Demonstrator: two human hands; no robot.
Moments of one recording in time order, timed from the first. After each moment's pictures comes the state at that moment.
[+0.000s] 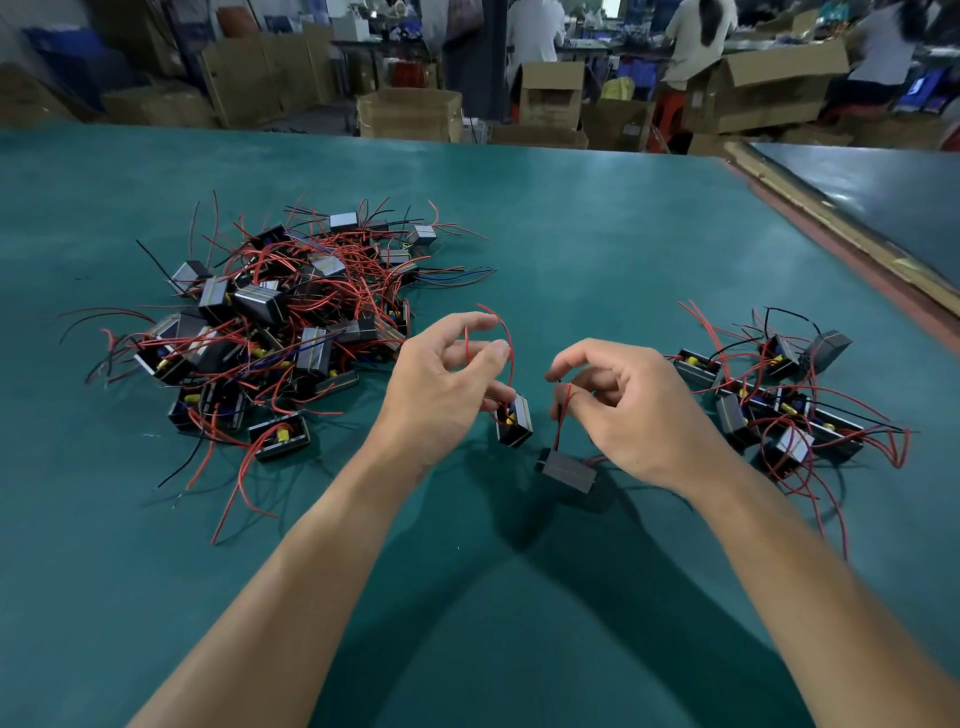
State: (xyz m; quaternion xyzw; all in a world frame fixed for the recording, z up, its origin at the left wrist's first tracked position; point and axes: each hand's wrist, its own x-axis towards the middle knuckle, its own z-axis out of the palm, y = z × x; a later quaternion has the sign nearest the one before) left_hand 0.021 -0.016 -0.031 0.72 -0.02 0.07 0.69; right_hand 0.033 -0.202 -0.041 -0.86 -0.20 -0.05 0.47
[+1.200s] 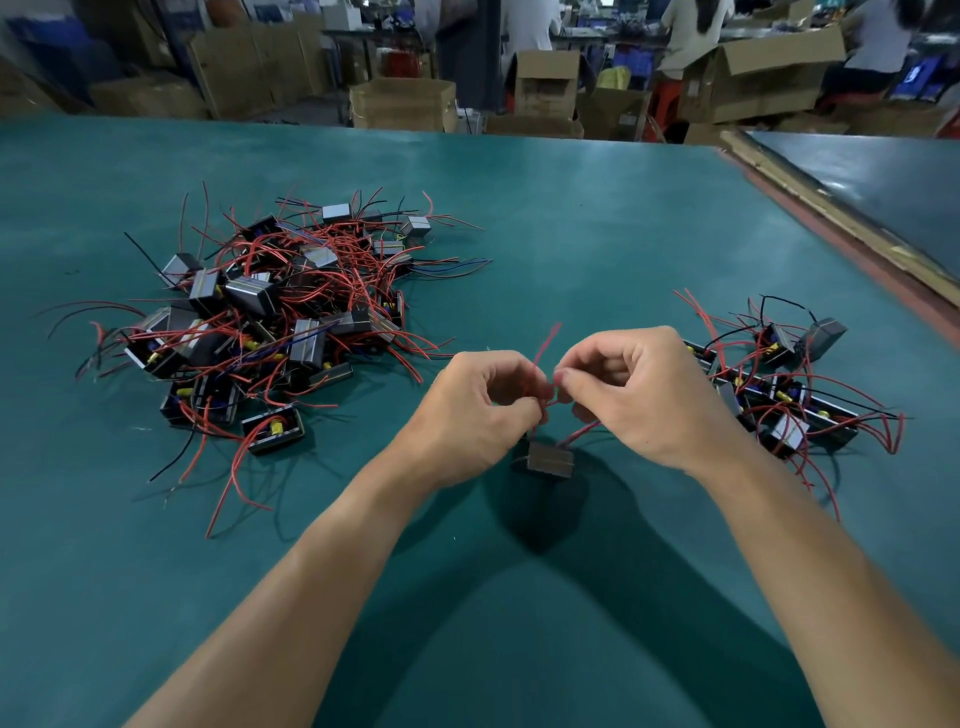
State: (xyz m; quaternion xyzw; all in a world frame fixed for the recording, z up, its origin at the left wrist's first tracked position) left_hand 0.014 -0.031 -0.044 0.81 -0.13 0.03 0.57; right_hand 0.032 -0.205 -0.032 -0.85 -0.18 -0.07 0.49
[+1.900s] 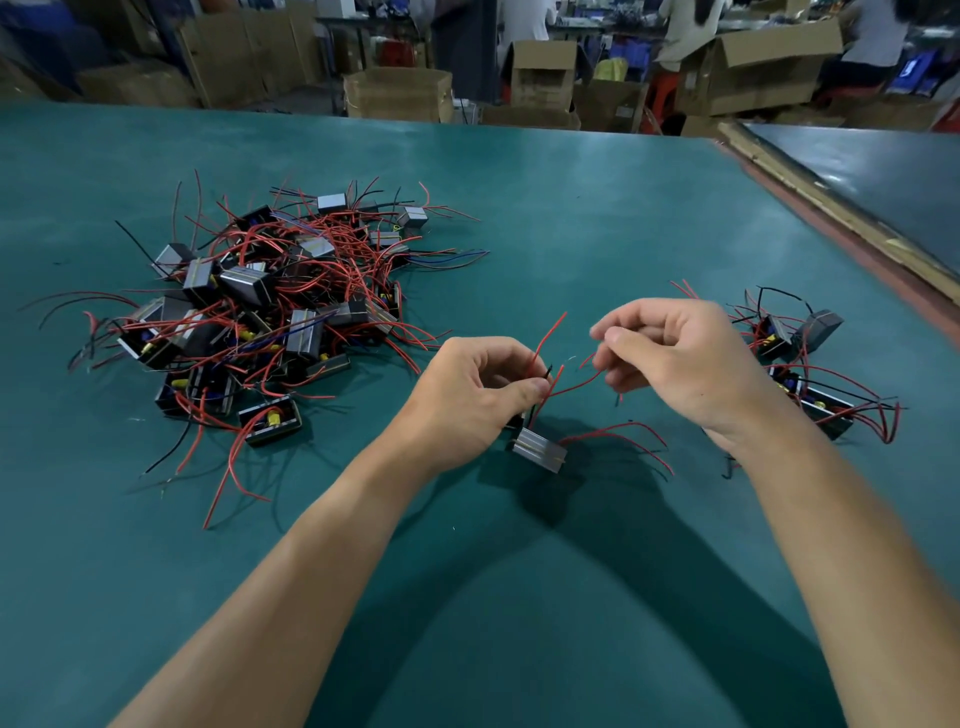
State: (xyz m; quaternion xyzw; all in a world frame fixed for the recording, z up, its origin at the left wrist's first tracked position) left_hand 0.016 -0.028 -0.040 0.79 -0.12 0.01 0.61; right_hand 0.041 -0.226 -0.019 -0.82 -0.09 -0.03 0.57
